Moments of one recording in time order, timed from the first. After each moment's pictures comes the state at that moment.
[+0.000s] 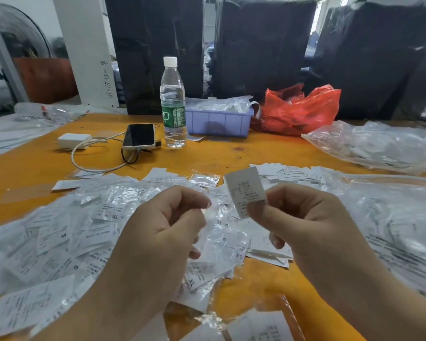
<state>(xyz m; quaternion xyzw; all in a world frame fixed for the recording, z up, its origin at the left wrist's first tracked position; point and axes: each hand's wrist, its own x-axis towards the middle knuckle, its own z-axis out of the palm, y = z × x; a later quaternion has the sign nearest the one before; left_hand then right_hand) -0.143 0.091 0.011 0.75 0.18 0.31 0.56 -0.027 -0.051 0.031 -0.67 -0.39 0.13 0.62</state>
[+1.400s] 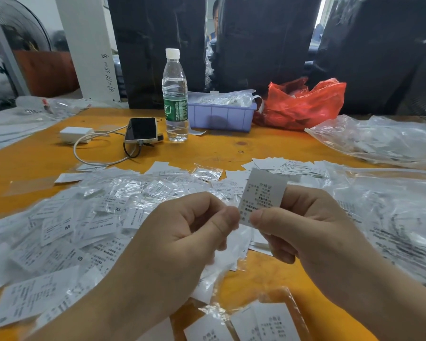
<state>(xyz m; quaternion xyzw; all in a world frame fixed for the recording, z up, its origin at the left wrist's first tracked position) -0.147 0.082 0.018 0.80 0.11 0.26 0.53 -0.027 -0.052 0.030 -0.62 -0.43 0.23 0.61</state>
